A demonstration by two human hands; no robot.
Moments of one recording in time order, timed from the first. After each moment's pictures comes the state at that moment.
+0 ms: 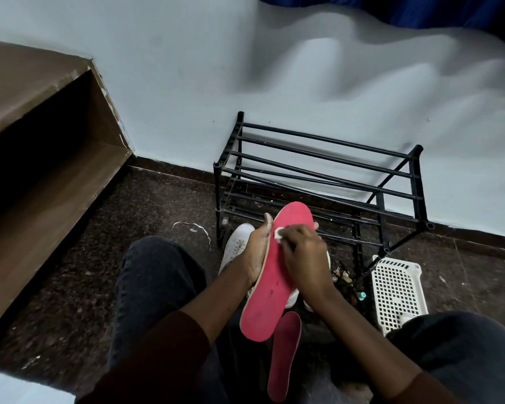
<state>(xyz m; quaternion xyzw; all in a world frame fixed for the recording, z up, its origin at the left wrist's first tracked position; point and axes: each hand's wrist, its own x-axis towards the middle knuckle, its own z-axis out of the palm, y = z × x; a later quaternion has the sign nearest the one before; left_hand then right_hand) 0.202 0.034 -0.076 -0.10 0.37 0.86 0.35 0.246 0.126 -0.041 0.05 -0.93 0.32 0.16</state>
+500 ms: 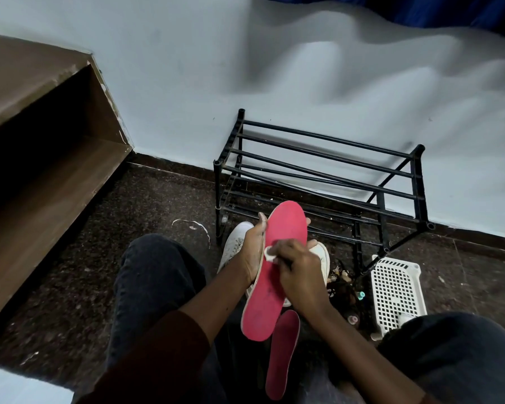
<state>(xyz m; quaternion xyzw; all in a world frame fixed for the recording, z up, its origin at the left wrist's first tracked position) 0.200 0.033 -0.089 -0.10 0.35 0.87 0.32 0.267 0.121 -0.051 0.08 -0.91 0.39 0.12</state>
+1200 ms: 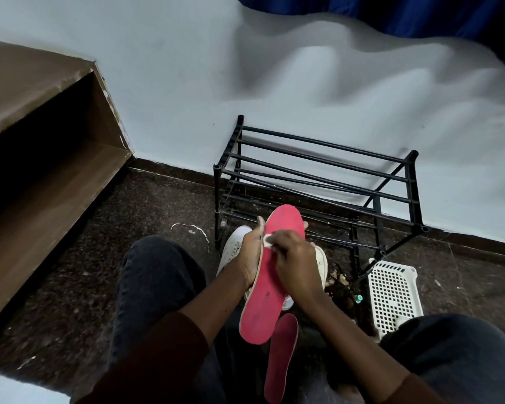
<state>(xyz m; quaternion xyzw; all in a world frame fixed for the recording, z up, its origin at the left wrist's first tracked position) 0.205 0.027 -0.083 -0.12 0.34 0.87 0.34 0.252 0.115 -0.046 0.08 -0.92 0.36 0.15</state>
